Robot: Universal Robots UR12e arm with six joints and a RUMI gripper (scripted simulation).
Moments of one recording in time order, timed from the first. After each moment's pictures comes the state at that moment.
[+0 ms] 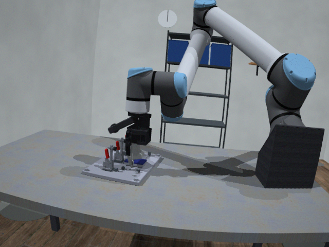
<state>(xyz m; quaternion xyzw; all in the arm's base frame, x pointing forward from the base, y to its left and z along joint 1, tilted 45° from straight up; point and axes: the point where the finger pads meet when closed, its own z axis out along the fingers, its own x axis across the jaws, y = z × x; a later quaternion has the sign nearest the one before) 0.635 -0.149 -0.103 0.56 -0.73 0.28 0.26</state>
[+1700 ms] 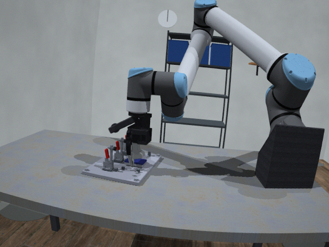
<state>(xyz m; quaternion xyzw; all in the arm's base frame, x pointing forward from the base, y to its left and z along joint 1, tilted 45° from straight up) 0.634 -0.153 -0.099 0.56 -0.73 0.28 0.26</state>
